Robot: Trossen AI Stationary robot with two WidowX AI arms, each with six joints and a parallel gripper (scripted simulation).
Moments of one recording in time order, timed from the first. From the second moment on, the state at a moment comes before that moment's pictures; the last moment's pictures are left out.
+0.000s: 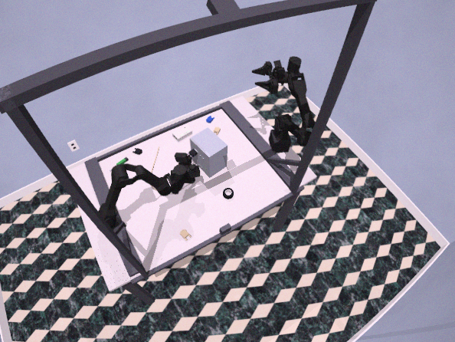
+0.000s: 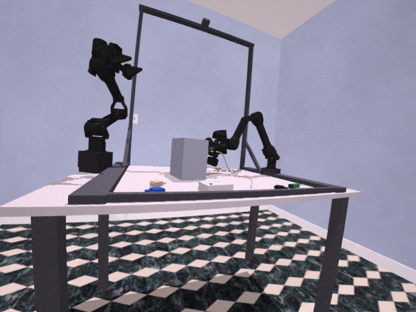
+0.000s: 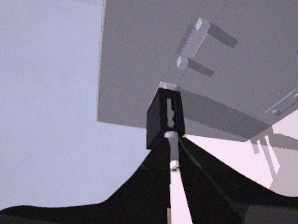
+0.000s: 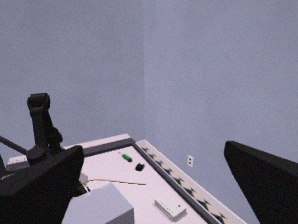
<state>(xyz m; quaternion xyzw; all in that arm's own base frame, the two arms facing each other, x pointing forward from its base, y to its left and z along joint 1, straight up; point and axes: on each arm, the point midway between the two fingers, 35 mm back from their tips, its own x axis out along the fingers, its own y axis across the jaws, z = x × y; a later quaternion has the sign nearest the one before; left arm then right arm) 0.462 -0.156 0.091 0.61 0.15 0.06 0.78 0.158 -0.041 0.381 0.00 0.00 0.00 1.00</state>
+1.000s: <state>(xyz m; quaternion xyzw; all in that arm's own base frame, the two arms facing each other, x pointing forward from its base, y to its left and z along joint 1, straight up) 0.463 -0.153 0.097 0.50 0.19 0.01 0.85 0.158 -0.041 0.381 0.00 0.00 0.00 1.00</state>
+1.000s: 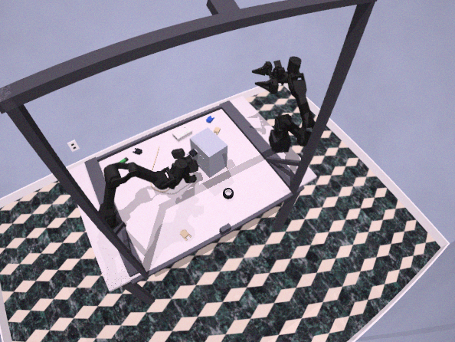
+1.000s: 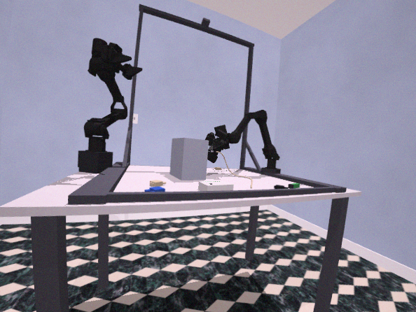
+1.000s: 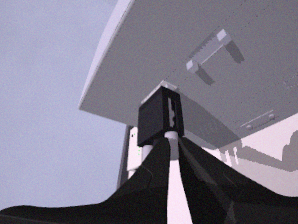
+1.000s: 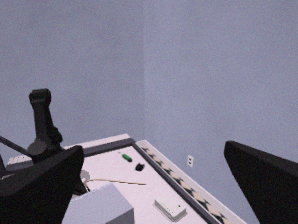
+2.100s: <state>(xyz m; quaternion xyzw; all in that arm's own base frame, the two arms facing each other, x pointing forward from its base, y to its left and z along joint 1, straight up) 0.463 -0.150 0.099 0.42 0.22 -0.02 0.88 0.158 -0.041 0.381 0.00 0.00 0.00 1.00</state>
